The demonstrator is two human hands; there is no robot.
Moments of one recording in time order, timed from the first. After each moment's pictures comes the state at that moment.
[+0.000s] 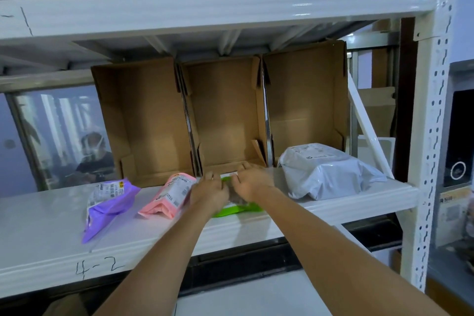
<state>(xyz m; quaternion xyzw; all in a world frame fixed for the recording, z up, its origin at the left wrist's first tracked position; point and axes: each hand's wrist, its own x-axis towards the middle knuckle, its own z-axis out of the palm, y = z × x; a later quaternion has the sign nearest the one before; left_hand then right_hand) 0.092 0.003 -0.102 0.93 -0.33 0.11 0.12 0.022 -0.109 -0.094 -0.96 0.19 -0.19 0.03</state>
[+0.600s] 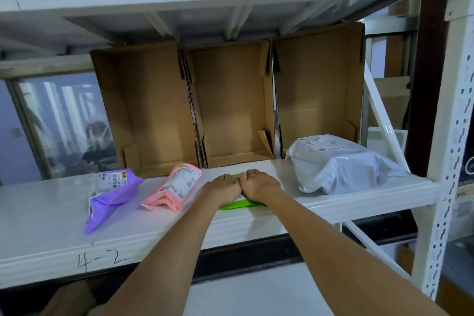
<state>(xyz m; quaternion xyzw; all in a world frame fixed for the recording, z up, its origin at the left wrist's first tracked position) 0.106 -0.016 -0.113 0.93 -0.37 -0.03 0.04 0.049 -0.121 -0.125 -0.96 0.23 -0.09 0.12</state>
